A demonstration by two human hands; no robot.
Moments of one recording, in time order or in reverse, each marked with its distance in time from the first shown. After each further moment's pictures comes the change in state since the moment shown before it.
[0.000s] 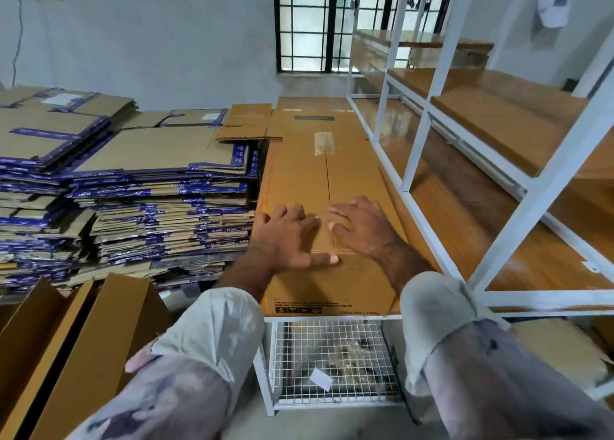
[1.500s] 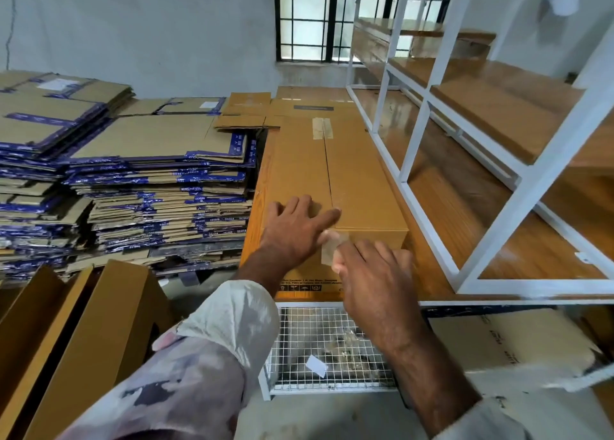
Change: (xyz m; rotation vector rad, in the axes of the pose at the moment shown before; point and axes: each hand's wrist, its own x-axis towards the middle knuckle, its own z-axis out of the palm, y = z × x) left_hand -0.002 0.034 0.017 0.170 0.147 0.011; right_hand -0.148 -0.056 0.002 -0.311 0.444 -0.118
